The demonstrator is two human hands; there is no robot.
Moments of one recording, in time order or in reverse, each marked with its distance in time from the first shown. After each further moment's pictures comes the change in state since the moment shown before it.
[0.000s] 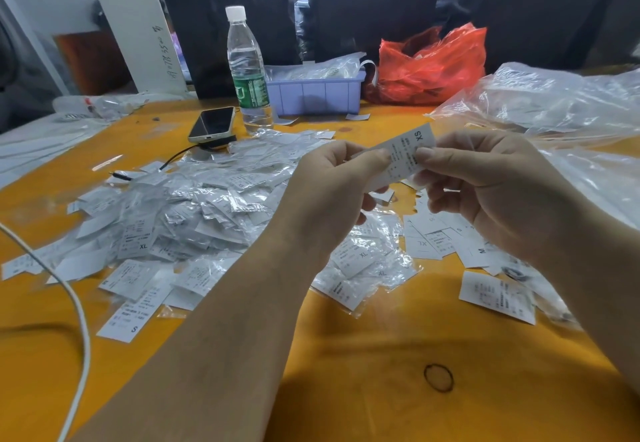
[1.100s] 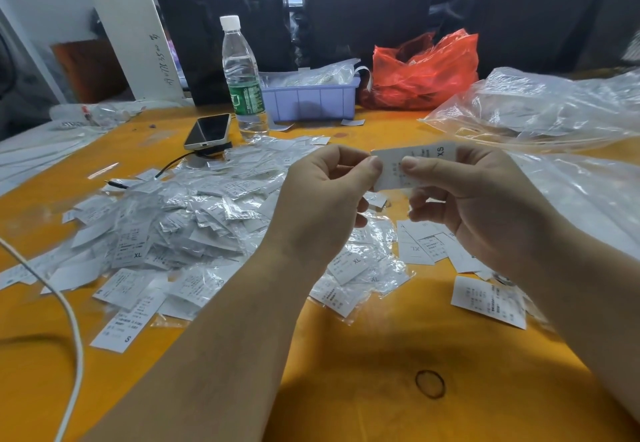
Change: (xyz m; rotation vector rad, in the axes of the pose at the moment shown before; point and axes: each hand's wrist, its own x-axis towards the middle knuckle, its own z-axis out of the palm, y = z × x) left_hand 0.001 -0.004 0.005 -0.017 0.069 0.090; right_hand -0.003 0.005 0.008 0.065 0.075 0.023
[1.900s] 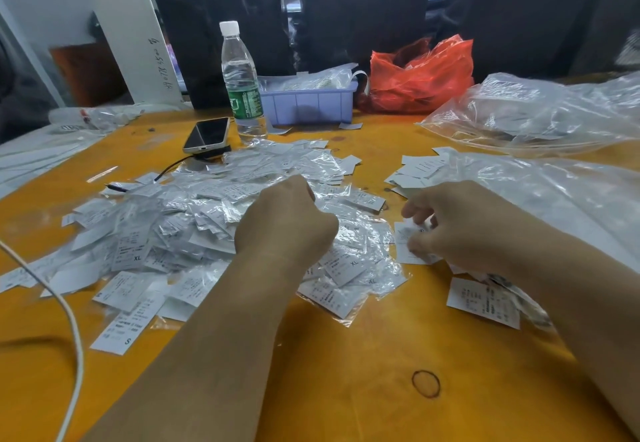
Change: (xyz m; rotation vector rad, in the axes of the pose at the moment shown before) left_hand 0.009 -0.015 -0.022 1.038 0.162 -0.180; right_hand 0.001 0.009 -0.015 -1.271 -0.098 0.137
